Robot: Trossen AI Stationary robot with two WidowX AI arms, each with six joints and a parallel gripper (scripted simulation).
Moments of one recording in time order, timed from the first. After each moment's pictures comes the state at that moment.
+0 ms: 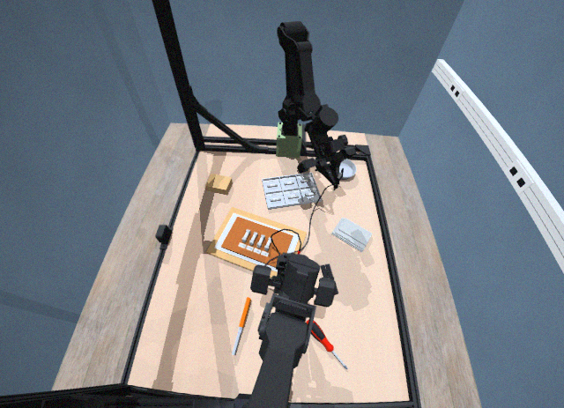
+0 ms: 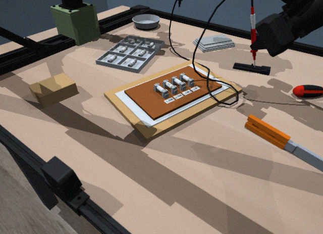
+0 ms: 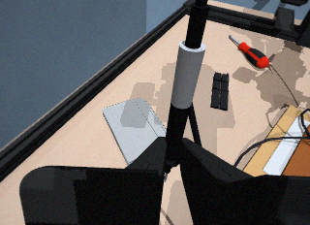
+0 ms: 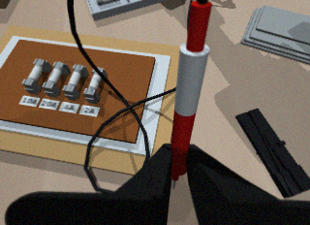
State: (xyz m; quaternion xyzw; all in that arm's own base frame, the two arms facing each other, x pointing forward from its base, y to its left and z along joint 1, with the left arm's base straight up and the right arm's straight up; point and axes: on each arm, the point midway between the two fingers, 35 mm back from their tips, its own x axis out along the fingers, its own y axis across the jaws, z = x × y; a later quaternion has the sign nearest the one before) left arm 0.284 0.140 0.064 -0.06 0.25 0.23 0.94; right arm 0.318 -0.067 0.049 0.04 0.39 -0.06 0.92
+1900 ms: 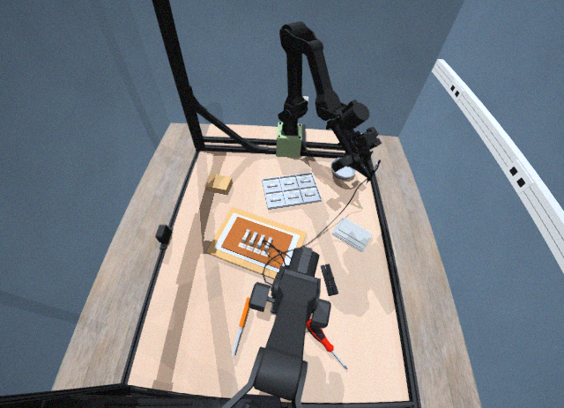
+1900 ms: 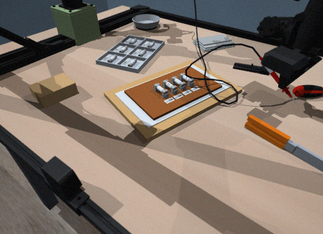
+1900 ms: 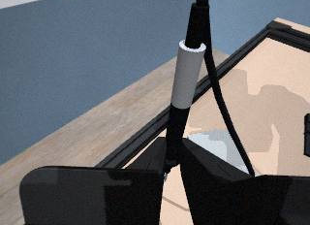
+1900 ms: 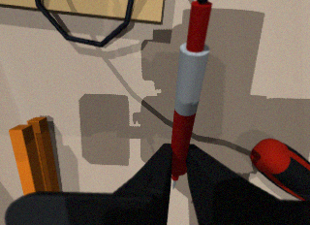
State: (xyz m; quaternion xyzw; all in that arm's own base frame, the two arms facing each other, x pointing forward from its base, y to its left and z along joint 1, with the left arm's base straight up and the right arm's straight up) left arm 0.258 0.243 0.080 -0.09 0.24 0.34 0.90; right arm 0.254 -0.060 -0.005 0.08 0.67 -0.07 0.73
